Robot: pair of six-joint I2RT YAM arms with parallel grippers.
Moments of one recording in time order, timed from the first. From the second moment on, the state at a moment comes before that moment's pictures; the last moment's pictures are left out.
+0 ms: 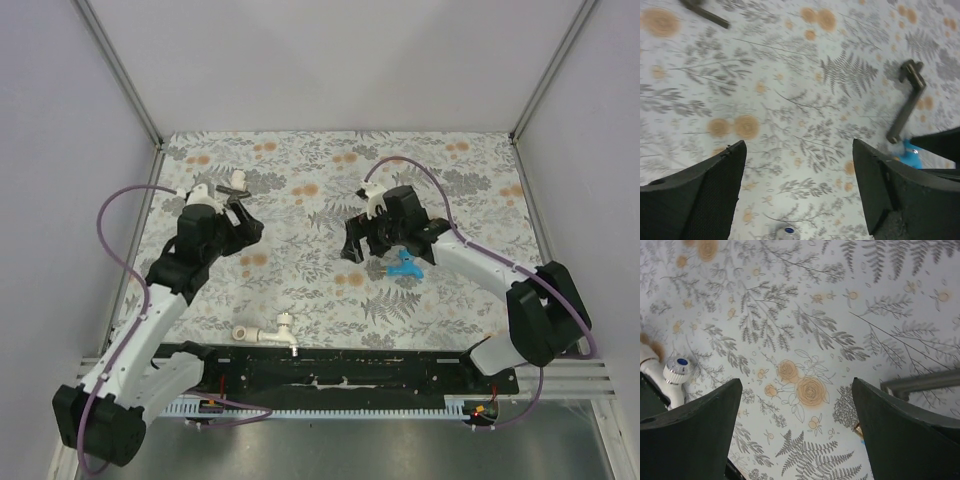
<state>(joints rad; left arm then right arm) -0.29 0.95 0.77 -0.34 0.00 -0.60 0.55 1.49 0.95 -0.18 -0.39 0.12</state>
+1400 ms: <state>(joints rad) -0.28 0.59 1.08 -1.00 -0.51 -0.46 1.10 1.80 1.35 -0.60 0.10 0.71</state>
